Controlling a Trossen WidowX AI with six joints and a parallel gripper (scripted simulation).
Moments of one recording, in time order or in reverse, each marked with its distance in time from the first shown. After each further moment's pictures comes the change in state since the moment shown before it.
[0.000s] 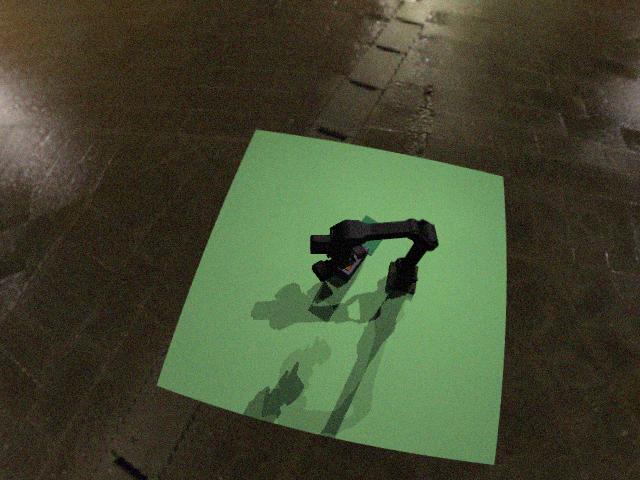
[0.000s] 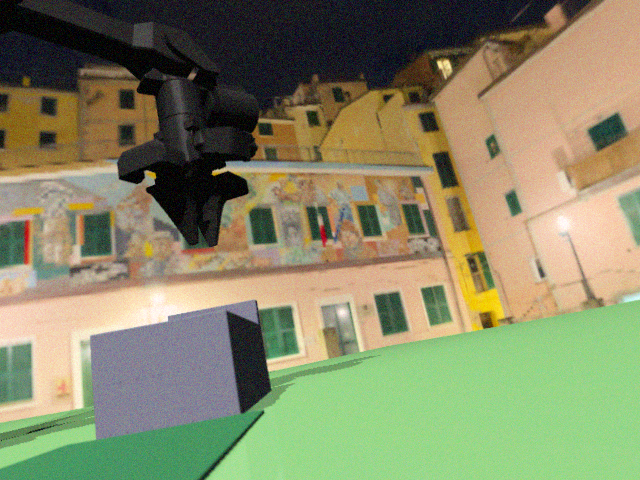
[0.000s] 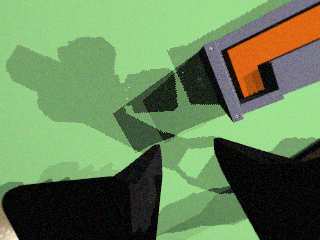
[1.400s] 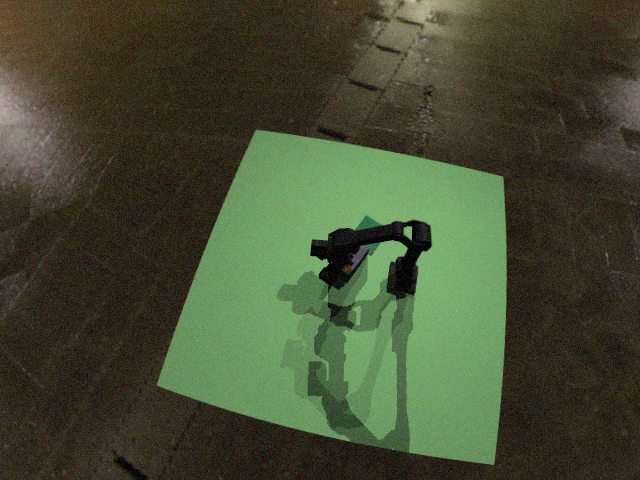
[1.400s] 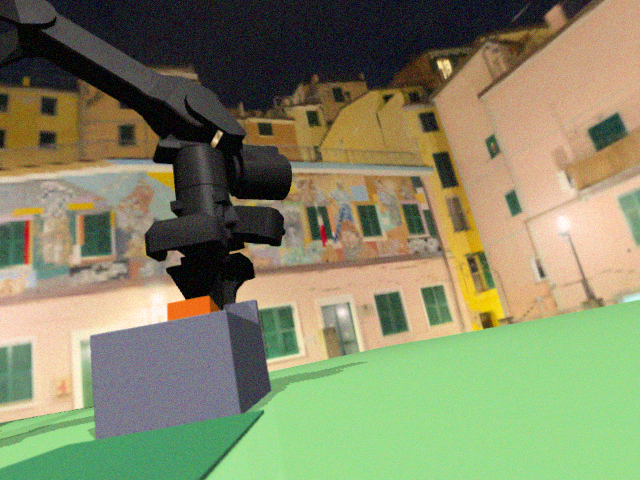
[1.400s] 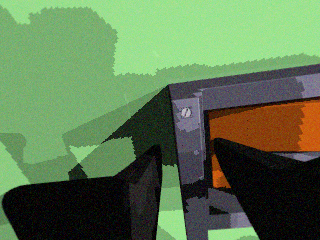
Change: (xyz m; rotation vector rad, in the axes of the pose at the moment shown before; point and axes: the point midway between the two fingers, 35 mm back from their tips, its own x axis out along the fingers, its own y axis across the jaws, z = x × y) arm 0.109 -0.053 0.036 -0.327 -0.004 -0.140
